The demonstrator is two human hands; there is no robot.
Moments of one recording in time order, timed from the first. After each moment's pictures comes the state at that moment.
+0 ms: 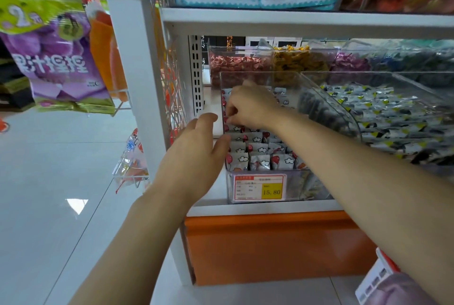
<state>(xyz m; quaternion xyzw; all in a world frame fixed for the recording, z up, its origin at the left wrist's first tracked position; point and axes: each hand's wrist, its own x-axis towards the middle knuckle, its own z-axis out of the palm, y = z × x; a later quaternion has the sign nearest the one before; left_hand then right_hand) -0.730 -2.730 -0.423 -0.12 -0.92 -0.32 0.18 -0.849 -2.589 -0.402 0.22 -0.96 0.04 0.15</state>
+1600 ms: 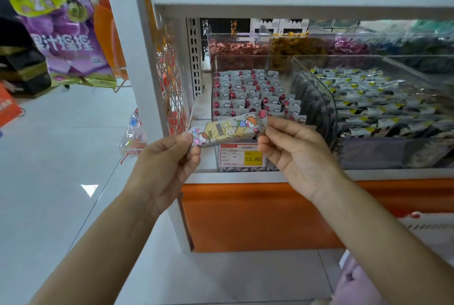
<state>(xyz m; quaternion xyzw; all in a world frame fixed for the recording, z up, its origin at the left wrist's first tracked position) -0.671 -2.739 -0.438 0.09 -0.52 -0.85 -0.03 -0.674 -2.545 -0.434 0.00 -0.48 0.88 0.00</state>
